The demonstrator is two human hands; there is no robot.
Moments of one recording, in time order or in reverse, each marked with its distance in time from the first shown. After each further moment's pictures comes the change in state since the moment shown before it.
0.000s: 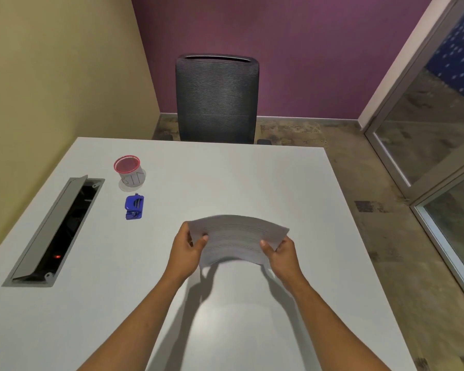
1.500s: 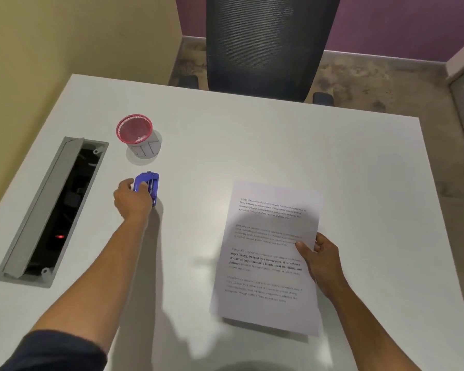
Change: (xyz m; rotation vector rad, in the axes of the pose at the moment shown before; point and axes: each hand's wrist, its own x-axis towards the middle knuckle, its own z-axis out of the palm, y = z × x) left_hand 0.226 -0.130 -0.153 0.374 0.738 -0.513; right_hand 0.129 0.094 0.029 0.030 -0.034 0.389
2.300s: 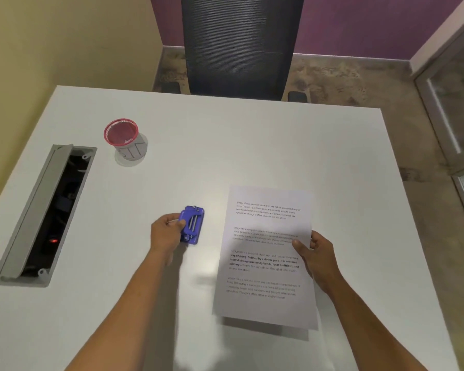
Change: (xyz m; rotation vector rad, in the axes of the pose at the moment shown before) left_hand -0.131 -0.031 0.001 -0.206 -0.479 -0.121; right_hand -0.041 0.012 -0.035 -0.015 0.030 -0.025
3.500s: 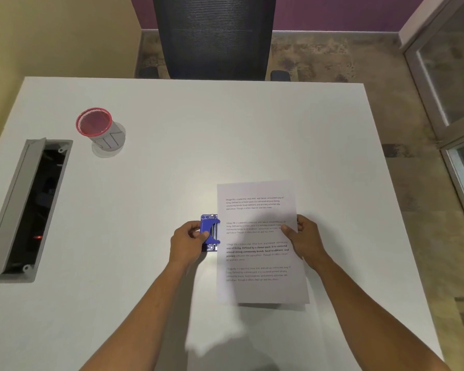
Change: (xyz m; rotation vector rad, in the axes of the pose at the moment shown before) left_hand -0.067 -0.038 0.050 0.277 -0.207 0.092; right_hand 0.013 0.021 -0.023 -0.126 0.009 -0.025
